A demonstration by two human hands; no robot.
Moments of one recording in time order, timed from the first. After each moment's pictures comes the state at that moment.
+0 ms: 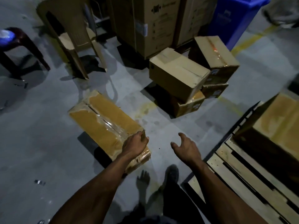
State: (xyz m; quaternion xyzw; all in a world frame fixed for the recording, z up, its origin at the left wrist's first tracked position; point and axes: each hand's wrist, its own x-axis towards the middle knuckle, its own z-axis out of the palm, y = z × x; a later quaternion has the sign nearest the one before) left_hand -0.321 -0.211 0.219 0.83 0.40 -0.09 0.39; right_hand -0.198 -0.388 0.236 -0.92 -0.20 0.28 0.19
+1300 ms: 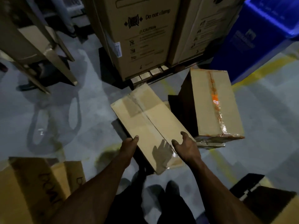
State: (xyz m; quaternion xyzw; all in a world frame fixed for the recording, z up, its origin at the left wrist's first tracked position) left_hand 0.340 0.003 0.140 0.50 0.63 -0.03 0.59; right_hand 0.504 -0.143 0.182 -0.90 -0.18 0.34 0.18
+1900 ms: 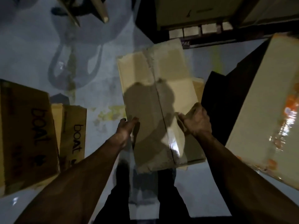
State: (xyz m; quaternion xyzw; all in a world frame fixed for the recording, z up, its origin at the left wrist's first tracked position) left_hand 0.403 -0.006 -0.021 0.27 0.77 0.09 0.57; right_hand 0.647 -0.053 -0.021 -0.85 -0.35 0.38 0.09
